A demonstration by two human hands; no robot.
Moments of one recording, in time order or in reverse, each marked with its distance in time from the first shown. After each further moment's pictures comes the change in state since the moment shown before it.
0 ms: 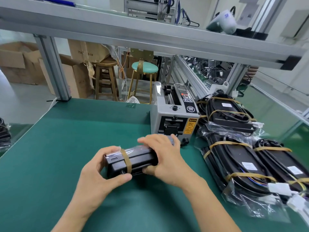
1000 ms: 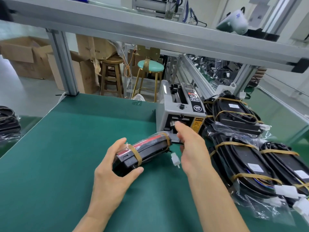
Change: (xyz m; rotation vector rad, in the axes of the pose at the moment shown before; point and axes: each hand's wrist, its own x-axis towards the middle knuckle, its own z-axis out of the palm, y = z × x) left_hand -0.018 0.003 0.025 0.109 0.207 0.079; right_hand 0.010 -0.011 -0.019 1.204 0.602 0.685
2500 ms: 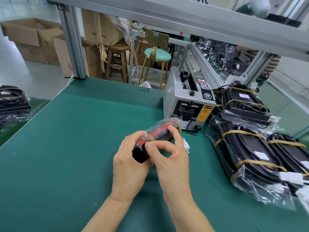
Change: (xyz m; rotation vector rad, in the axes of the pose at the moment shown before) left_hand -0.019 0.015 0.020 0.023 0.087 -0.004; right_hand -0.083 0.058 0.015 -0.368 -0.144 -0.302
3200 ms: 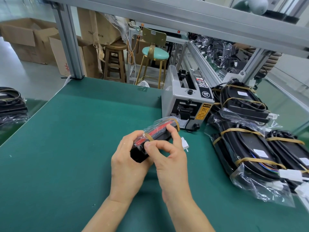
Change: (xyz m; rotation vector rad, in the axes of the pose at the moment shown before) left_hand 0.001 0.004 0.000 0.007 0.007 0.006; right_hand 0.001 0.004 0.001 0.084 -0.006 0.007
